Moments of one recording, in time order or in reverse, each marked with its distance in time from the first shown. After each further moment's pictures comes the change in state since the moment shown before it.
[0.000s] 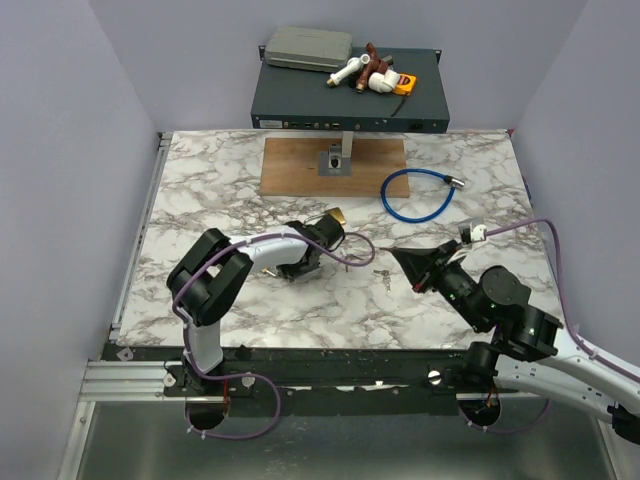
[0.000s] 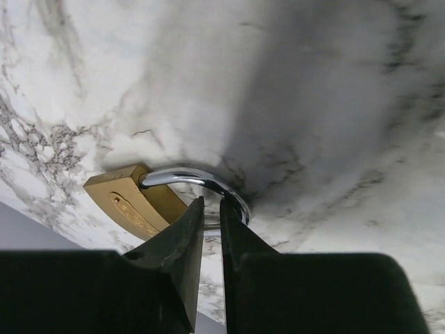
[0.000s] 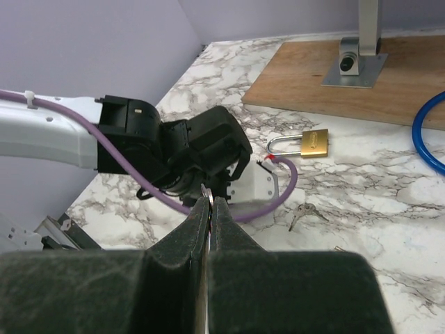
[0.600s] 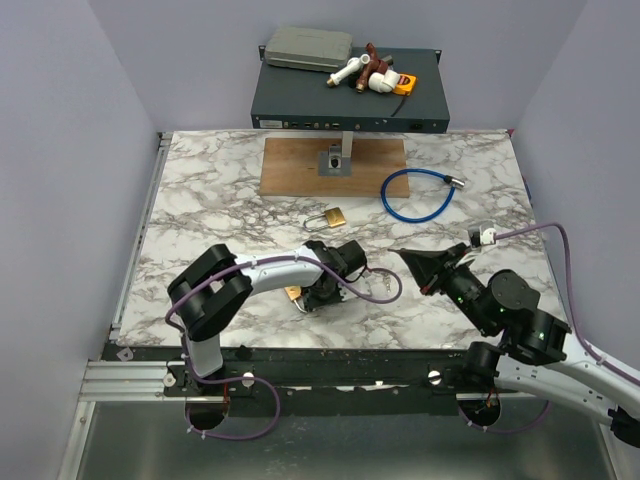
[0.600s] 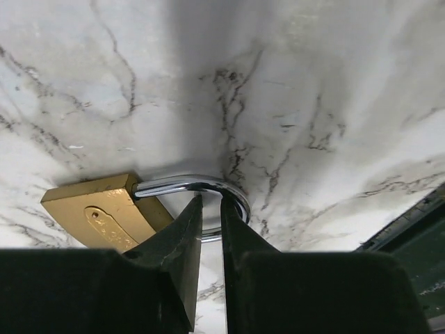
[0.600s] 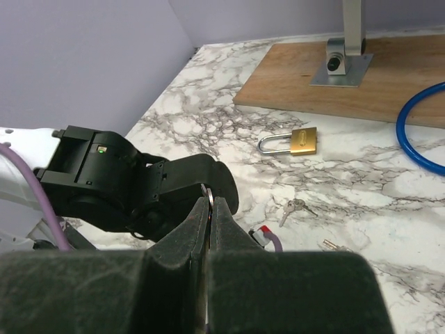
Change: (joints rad) left arm -0.241 -0.053 -0.011 -0.096 0.331 0.002; right arm 0.000 -0.061 0.000 -0.061 0.021 -0.001
